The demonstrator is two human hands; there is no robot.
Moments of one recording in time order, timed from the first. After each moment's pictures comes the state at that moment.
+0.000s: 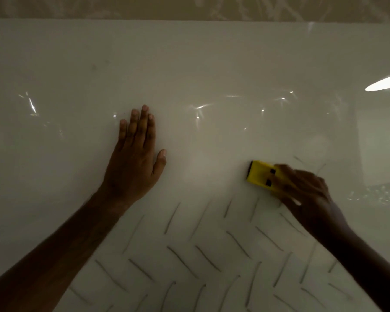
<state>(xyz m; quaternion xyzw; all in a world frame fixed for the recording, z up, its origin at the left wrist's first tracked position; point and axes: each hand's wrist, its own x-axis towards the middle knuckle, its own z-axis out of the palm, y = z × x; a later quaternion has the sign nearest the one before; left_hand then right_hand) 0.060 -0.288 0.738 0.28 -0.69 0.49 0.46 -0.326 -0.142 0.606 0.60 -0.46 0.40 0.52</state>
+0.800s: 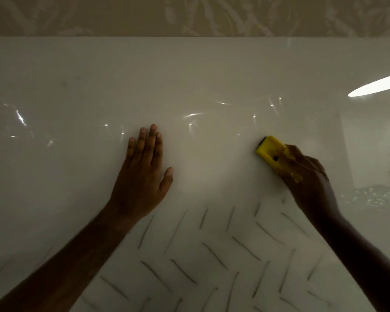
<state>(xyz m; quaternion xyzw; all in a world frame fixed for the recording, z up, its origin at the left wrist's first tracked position) -0.005 -0.270 0.724 0.27 -0.70 0.49 0.44 -0.384 -0.132 0.646 0.52 -0.54 0.51 0.43</state>
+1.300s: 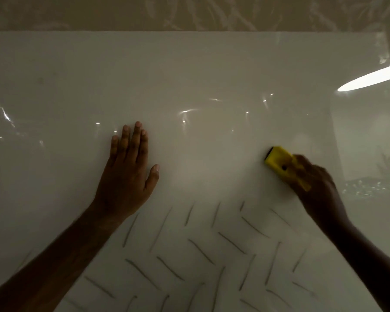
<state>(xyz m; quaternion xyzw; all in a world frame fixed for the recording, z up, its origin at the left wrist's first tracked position) -0.010 -0.267 0.722 0.27 -0.70 0.48 0.45 -0.445 -0.113 0.605 0.52 -0.57 0.47 0.43</state>
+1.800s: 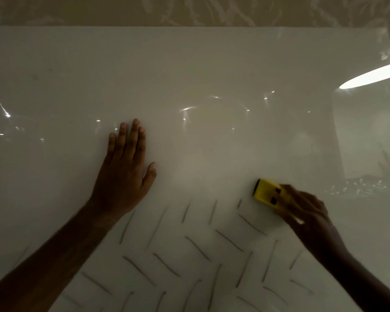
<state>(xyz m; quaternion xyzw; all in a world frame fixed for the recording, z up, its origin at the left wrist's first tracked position) -0.012 -0.267 0.721 0.27 -0.70 0.49 0.45 -0.418 -0.112 0.538 0.57 -0.53 0.45 0.44</state>
